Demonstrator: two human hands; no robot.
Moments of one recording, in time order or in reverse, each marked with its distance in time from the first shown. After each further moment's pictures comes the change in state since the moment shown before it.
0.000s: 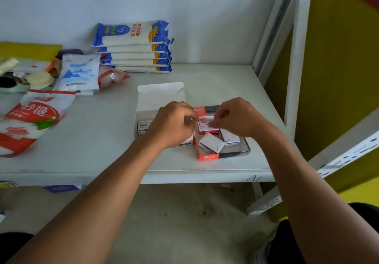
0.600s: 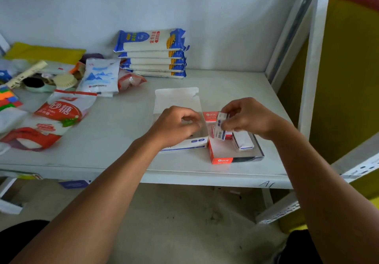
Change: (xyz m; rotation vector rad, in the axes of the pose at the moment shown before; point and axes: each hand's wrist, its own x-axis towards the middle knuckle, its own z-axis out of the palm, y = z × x) left_hand -0.018 -0.009 -0.033 -0.252 -0.079 -0.199; right_hand -0.004 -0.024 -0.014 0.313 -0.203 -0.009
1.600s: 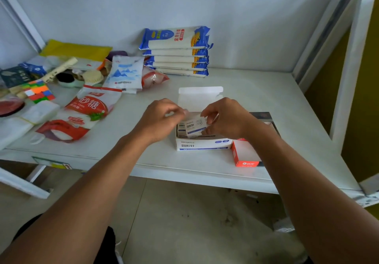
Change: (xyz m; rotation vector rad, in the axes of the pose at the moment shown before) left_hand -0.015 -0.058 -0.057 0.075 0.201 -0.067; right_hand 0.034 -0.045 0.072 -0.373 -0.055 -0.266
